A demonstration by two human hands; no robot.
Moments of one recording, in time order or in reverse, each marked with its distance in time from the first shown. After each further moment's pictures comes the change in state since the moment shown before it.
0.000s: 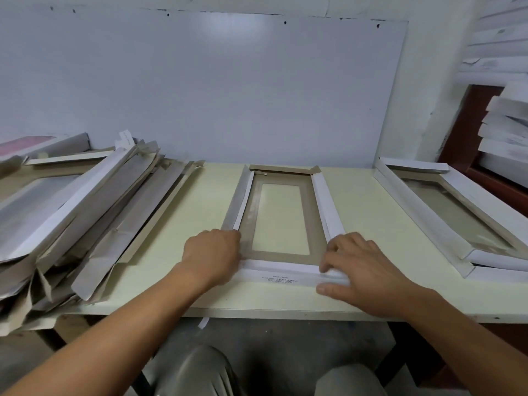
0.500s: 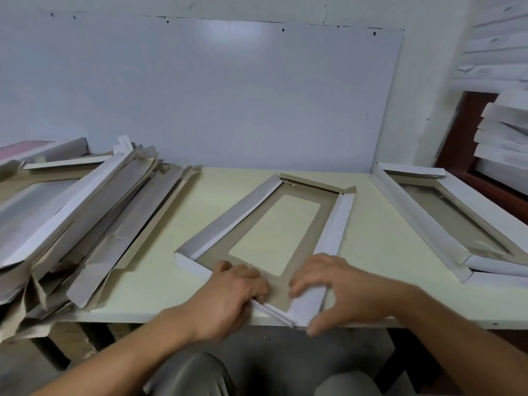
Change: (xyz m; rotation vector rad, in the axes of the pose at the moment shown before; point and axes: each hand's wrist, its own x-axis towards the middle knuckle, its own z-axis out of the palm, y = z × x) left_hand -0.052 0.006 0.006 -0.299 -0.007 0.634; right_hand 0.014 -0.015 -0.005 0.391 -0.243 -0.227
